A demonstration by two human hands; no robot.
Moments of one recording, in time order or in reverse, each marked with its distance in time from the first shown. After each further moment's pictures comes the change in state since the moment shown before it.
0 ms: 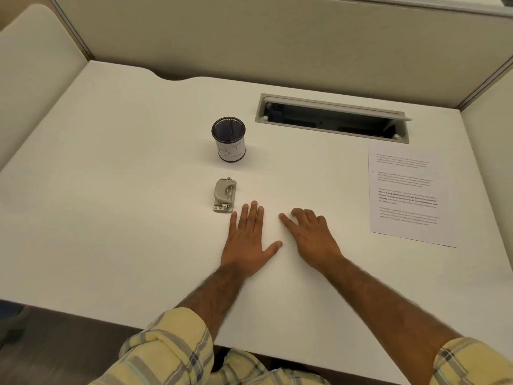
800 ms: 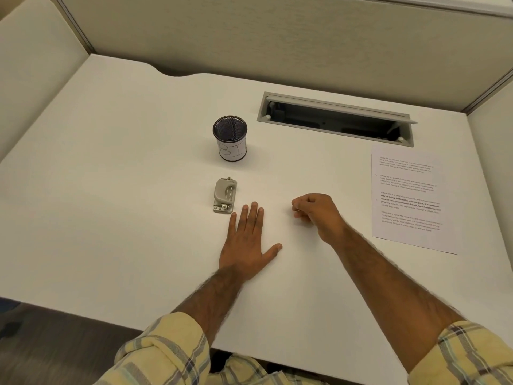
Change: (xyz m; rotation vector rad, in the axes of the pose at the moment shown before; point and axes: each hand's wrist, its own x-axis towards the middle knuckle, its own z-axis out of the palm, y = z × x) left_hand 0.000 0.000 0.002 -0.009 0.030 0.005; right_hand 0.051 0.025 -0.038 1.442 -0.006 0.627
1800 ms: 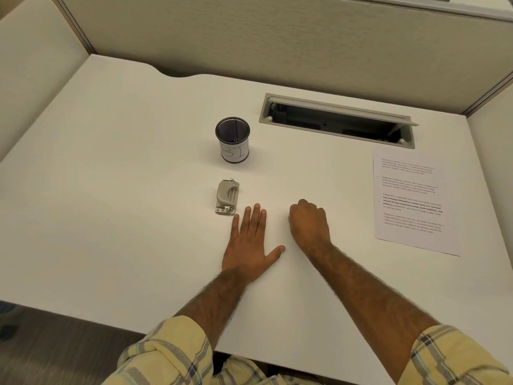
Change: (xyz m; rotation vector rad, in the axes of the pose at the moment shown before) left_hand 0.001 0.001 -0.005 -0.003 -0.046 -0.011; right_hand -0.005 0.018 0.042 -1.455 0.185 -0.379
